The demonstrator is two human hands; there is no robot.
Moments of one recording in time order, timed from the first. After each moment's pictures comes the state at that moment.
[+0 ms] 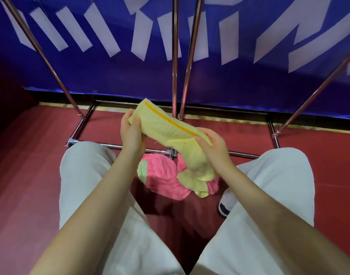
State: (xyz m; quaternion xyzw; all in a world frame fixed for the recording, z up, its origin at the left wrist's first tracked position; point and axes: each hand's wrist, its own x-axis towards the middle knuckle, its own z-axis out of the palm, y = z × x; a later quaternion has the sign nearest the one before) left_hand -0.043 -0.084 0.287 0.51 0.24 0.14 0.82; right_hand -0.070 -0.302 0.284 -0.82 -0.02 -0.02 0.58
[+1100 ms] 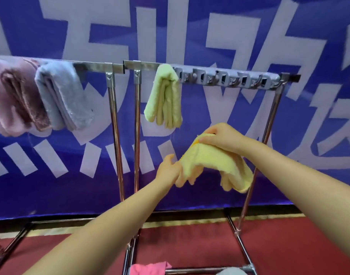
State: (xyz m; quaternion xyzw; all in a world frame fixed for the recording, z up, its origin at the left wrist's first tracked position) left_hand 0.128 -0.313 0.475 0.80 -0.02 -0.04 0.60; right_hand 0.105 -0.487 0.592 -0.95 -0.11 -0.09 0.27
